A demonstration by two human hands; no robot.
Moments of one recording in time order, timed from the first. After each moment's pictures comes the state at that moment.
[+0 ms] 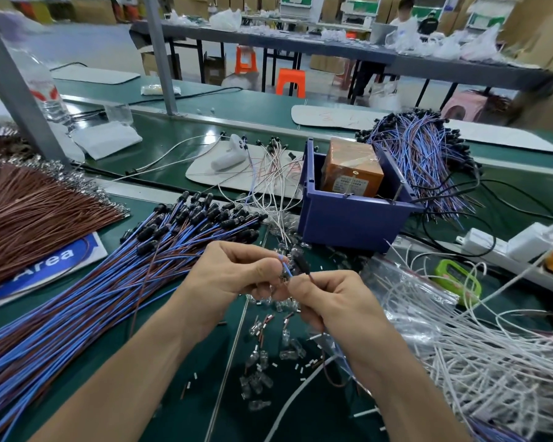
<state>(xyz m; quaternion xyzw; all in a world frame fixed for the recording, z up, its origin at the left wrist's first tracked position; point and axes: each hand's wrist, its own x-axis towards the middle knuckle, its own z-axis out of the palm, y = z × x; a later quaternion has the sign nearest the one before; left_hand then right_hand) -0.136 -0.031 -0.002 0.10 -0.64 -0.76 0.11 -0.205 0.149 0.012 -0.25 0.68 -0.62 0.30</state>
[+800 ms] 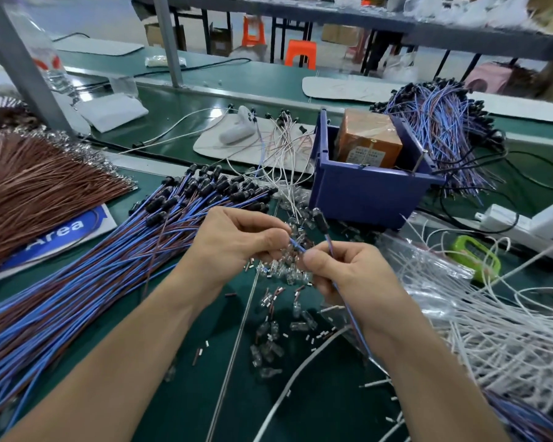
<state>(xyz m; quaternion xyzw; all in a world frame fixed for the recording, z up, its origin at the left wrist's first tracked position) -0.136 -0.030 0.006 0.14 -0.68 -0.70 0.16 -0.210 0.146 0.004 -0.20 0.71 -0.61 0.28</state>
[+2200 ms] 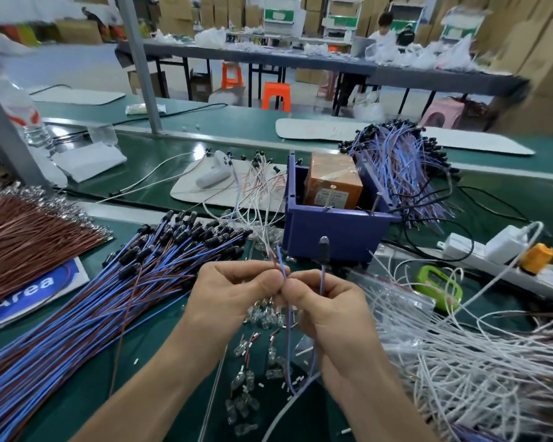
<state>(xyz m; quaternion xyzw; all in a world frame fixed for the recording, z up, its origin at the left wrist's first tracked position) -0.136 0.008 0.020 0.14 -0.64 -0.73 0.21 -0.197 0.143 0.018 -0.12 0.59 -0.76 0.23</state>
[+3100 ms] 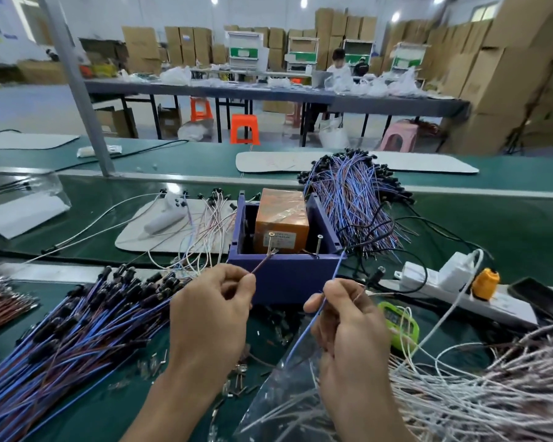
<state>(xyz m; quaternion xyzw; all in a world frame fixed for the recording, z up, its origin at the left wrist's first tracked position) -0.222 0.036 0.027 0.22 -0.81 -0.40 0.37 -0.269 0.177 0.025 0.04 0.49 -0.87 0.06</state>
